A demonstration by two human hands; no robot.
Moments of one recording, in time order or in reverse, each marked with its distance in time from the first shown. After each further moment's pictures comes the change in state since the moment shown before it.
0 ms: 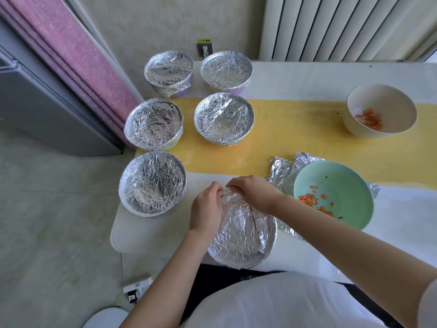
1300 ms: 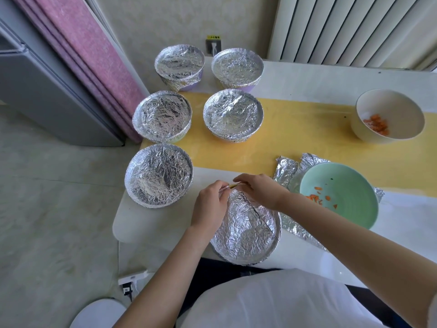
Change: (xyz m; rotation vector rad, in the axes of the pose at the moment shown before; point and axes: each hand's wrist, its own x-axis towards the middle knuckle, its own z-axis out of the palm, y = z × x) left_hand -0.004 -0.006 -0.005 -0.131 -0.060 -0.085; right_hand -0.006 -0.004 -0.007 0.158 -0.039 0.109
